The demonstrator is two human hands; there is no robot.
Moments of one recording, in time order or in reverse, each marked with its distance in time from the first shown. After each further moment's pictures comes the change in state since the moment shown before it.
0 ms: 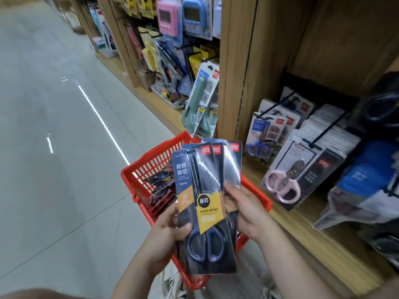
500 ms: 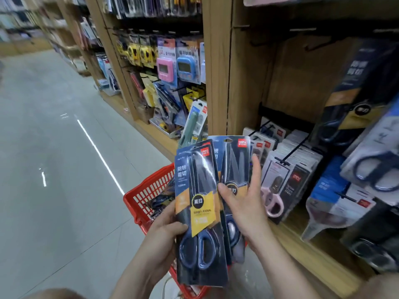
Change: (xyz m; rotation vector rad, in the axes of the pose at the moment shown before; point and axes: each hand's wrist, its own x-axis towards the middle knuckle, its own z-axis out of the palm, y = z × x) left_hand -0.060 0.060 0.050 0.043 -0.069 0.131; right_hand -0.092 -0.052 0.035 -0.390 0.209 -0.697
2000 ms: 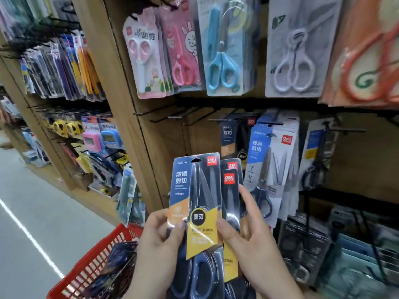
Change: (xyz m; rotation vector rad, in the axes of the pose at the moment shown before) left_hand 0.006 0.051 0.181 0.274 0.094 0.358; right_hand -0.055 -0.105 -0.143 0.157 0.140 -0.149
